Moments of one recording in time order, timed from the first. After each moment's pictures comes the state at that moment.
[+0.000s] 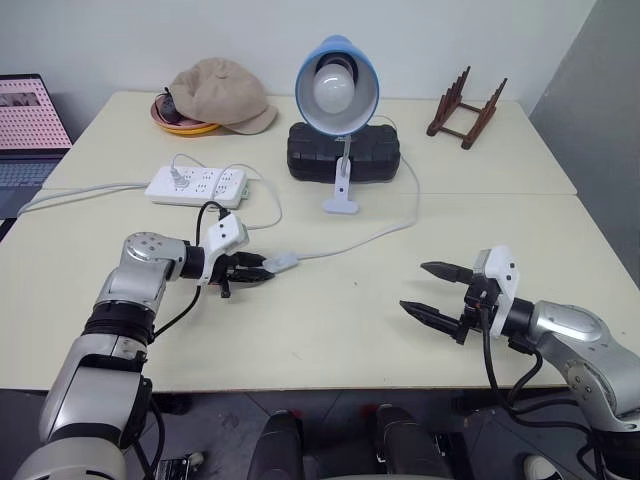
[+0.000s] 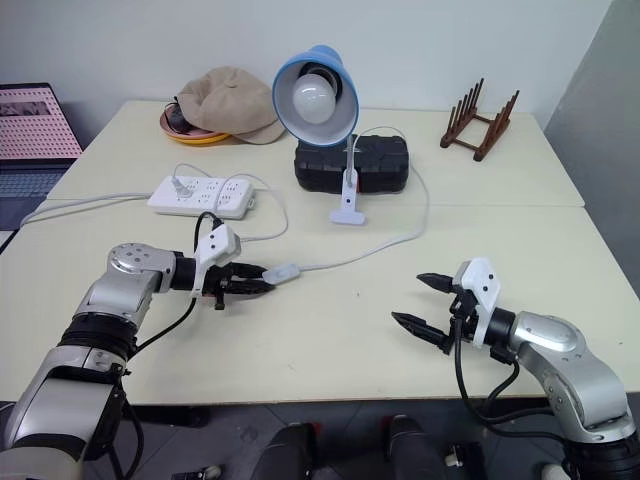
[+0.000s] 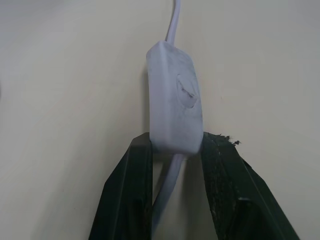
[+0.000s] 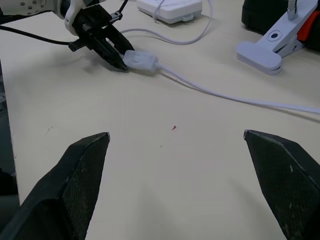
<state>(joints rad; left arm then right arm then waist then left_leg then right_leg) -0.72 0.69 -0.14 0.61 -0.19 0.29 -1.35 -0.09 -0.62 -0.06 -0.46 0.57 0.58 0.78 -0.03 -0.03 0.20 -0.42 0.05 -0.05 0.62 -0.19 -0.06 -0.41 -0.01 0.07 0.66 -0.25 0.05</state>
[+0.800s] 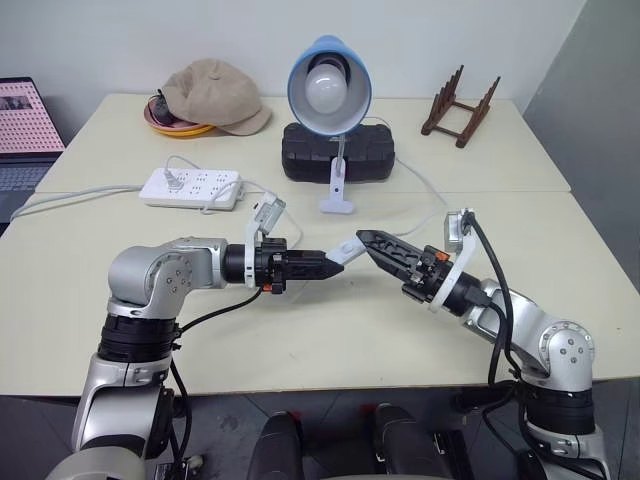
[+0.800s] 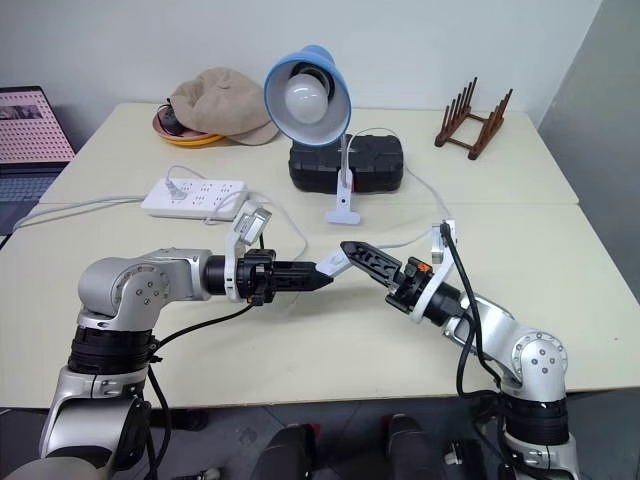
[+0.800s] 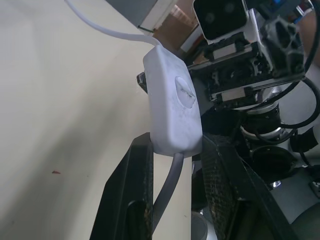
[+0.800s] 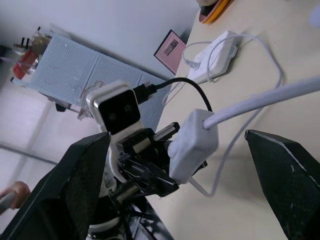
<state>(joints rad) -0.63 0.56 0.02 -0.05 -0.74 1.17 -1.10 -0.31 -0.28 -0.10 -0.34 1.80 0.94 -0.27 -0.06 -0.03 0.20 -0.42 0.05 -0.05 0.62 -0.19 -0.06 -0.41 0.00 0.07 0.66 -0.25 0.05</state>
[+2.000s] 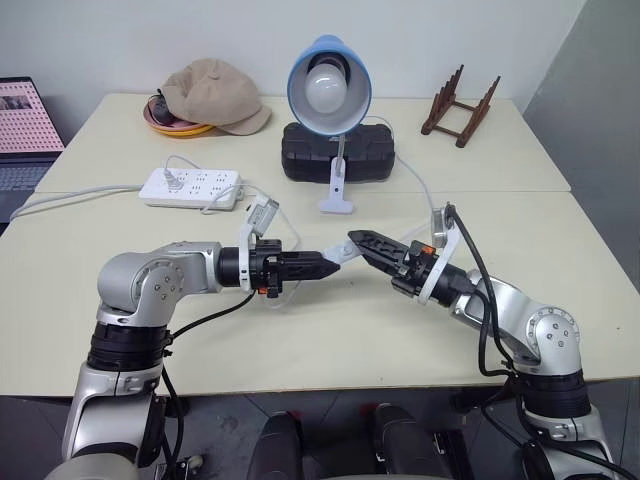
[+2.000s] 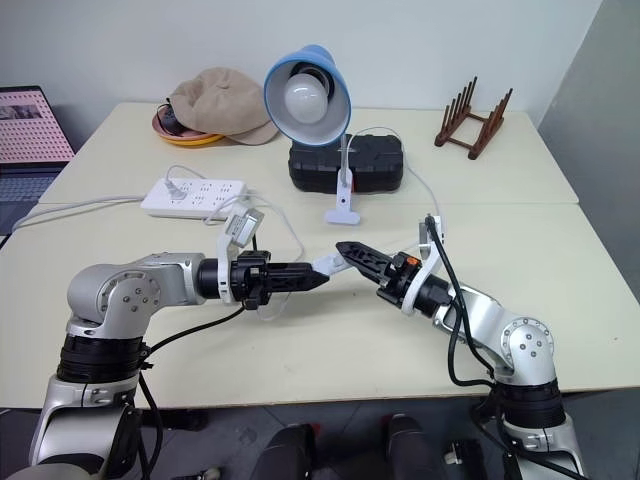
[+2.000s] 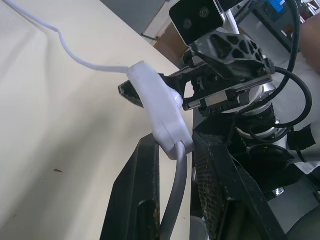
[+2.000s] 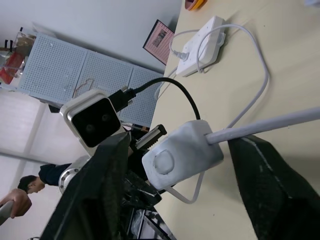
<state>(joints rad) -0.59 0.59 0.03 -0.09 -0.81 1.14 -1.05 -0.37 -0.33 -0.01 -0.27 1.83 0.86 -0.29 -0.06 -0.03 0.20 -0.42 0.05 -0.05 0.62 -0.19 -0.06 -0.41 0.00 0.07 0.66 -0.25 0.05</state>
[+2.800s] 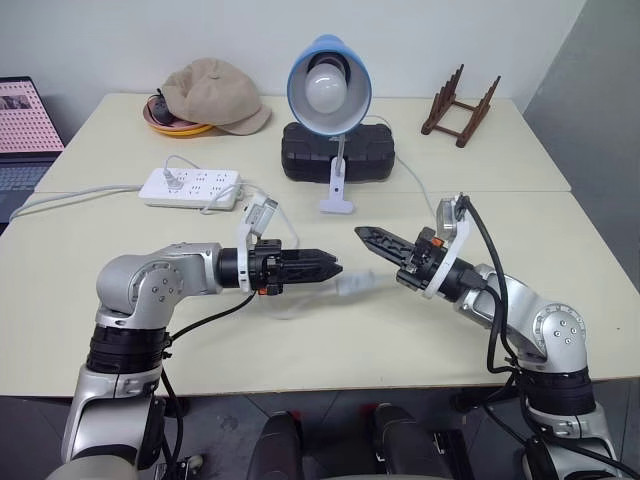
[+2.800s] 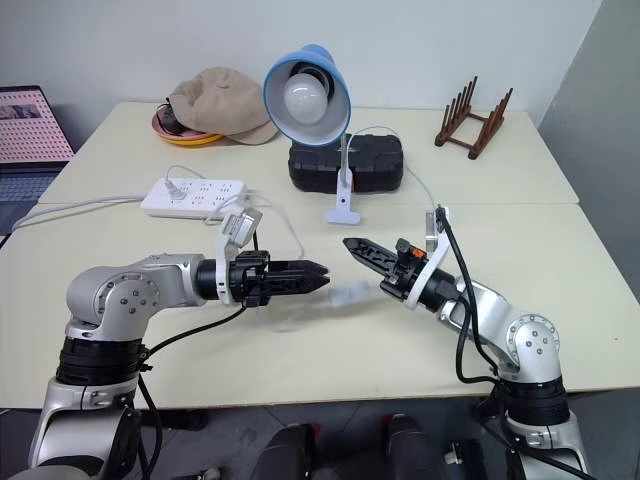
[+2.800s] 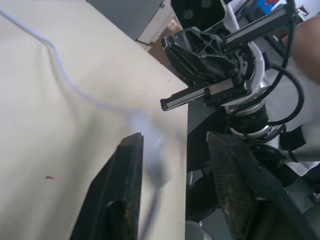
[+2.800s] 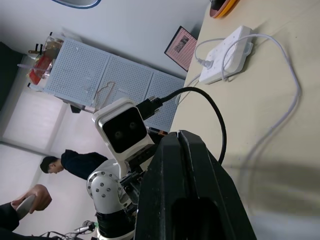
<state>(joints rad) -0.58 0.59 0.05 -0.09 -0.86 1.13 -1.04 -0.39 -0.36 -0.02 -0.28 1.87 0.85 -0.22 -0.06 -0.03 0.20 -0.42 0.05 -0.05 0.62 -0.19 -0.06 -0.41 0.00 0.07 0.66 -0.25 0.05</state>
